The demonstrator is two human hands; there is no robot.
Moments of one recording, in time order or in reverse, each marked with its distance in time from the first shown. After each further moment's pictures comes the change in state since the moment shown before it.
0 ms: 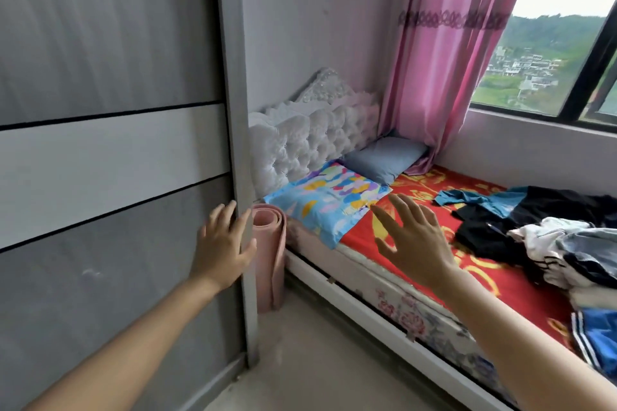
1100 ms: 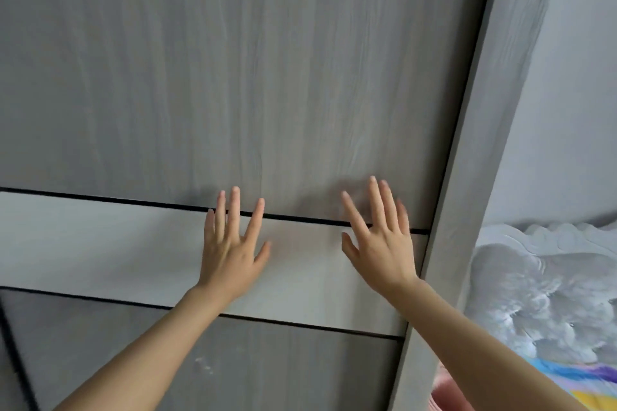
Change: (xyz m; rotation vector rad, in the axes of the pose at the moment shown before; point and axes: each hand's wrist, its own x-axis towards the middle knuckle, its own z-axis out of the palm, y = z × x) left_hand 0.147 -0.226 -0.046 0.832 0.445 -0.483; right_hand 0.439 -0.226 0.175 0.669 0.704 -0.432
